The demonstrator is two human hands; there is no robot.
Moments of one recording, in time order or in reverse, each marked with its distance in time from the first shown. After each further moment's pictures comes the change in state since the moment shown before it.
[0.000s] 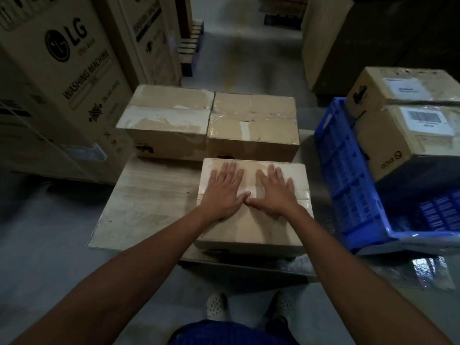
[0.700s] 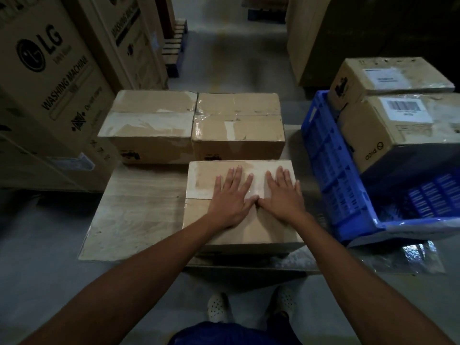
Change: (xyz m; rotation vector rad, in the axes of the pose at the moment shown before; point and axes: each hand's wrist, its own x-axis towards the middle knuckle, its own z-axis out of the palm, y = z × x) left_hand 0.011 0.049 0.018 0.000 -0.038 0.016; right_hand -0.019 0.046 0.006 -0.015 0.082 0.079
